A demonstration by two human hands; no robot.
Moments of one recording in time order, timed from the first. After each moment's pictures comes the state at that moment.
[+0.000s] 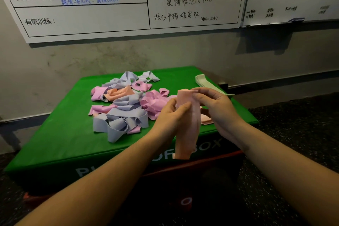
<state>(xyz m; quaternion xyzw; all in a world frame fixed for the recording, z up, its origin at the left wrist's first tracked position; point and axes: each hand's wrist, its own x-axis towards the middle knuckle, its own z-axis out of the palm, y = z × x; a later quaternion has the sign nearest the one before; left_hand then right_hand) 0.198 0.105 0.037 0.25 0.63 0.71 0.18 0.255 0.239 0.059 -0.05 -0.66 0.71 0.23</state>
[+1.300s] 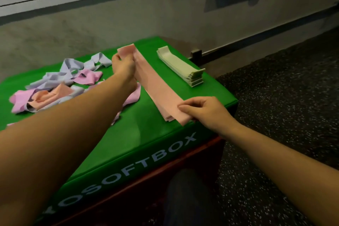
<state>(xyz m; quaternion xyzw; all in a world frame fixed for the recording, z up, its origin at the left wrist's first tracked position) -0.007 0.283 0.026 0.00 0.66 0.75 0.07 0.227 0.380 -0.043 -0.16 -0.76 0.61 0.17</state>
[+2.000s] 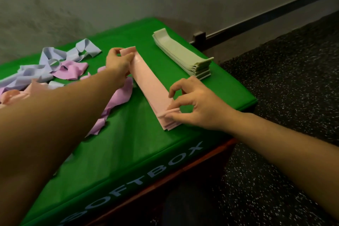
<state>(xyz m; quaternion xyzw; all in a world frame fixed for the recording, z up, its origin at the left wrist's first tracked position) -0.092 0.311 -0.037 0.06 0.79 0.60 0.08 0.160 0.419 -0.071 0.09 -0.92 0.30 0.22</state>
